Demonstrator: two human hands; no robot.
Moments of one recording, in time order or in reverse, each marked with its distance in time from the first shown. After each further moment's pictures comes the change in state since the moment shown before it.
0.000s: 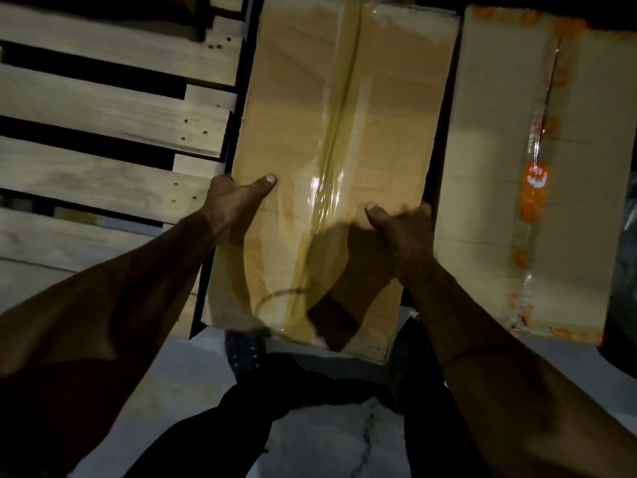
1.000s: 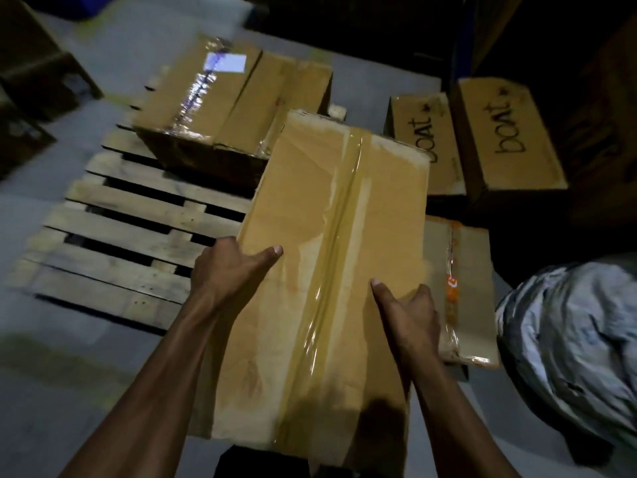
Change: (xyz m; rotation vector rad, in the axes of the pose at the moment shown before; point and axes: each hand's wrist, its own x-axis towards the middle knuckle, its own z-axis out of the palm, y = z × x) left_hand -0.399 0.156 -0.269 0.385 0.354 0.289; right_hand -0.429 -0.195 -0.081 -0.239 0.135 -0.240
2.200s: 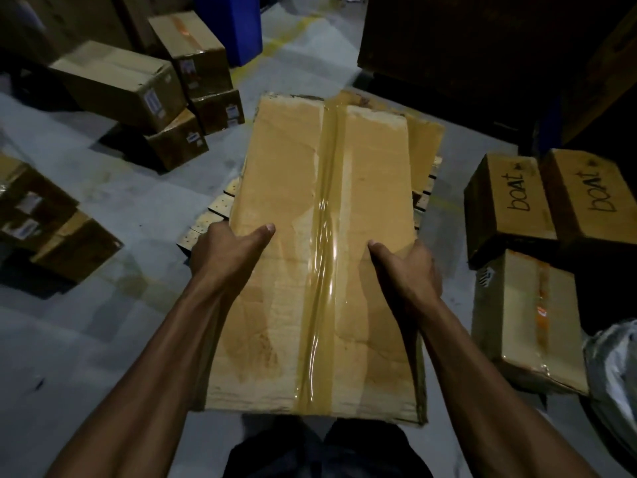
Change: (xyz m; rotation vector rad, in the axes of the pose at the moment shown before) left_hand -0.116 -0.289 -0.346 -0.232 0.327 -0.179; right_hand -0.354 -0.161 0.190 -0.139 -0.109 -0.394
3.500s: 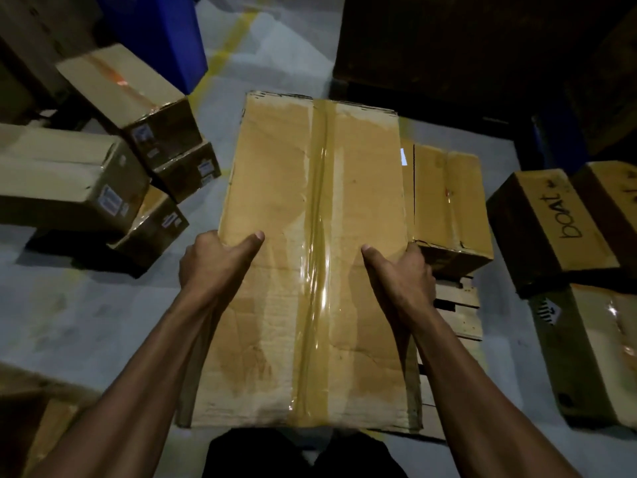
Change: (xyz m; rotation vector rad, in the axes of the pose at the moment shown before) left_hand 0.604 0.105 -0.082 0.021 -0.312 0.121; right_hand 0.305 -0.391 0.285 0.053 0.166 0.226
